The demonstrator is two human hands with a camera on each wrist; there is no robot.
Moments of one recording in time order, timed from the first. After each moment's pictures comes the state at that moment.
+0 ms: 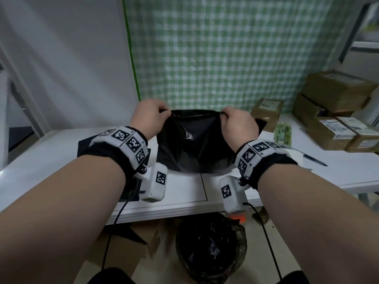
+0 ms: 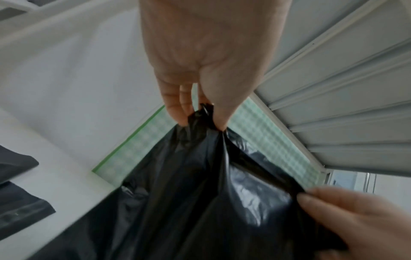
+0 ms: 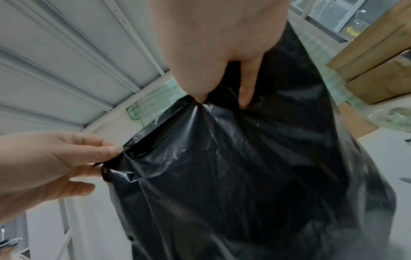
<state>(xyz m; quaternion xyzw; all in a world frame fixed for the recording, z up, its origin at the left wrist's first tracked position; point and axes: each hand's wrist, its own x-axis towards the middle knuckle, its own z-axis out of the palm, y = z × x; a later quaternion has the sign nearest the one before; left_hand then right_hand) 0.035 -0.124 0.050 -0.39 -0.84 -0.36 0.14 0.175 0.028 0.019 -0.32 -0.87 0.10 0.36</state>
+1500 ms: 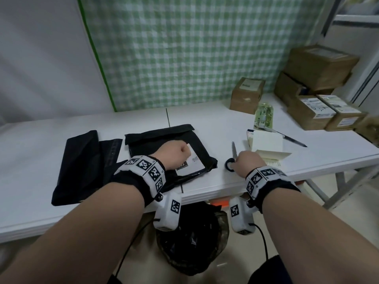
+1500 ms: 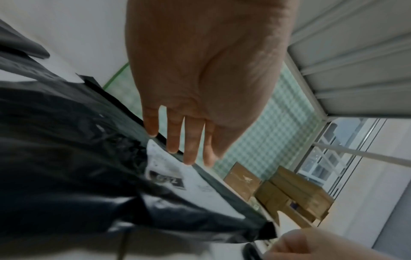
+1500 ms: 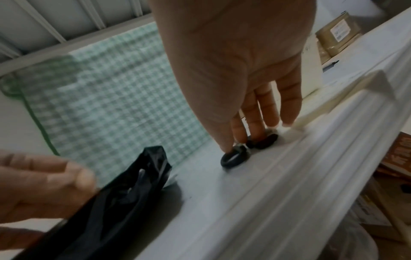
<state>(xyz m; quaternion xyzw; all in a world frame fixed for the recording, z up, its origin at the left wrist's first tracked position) 0.096 -0.043 -0.060 -0.45 -0.84 -0.22 -0.19 0.243 0.112 -0.107 -0.50 -0.85 0.13 -0.06</state>
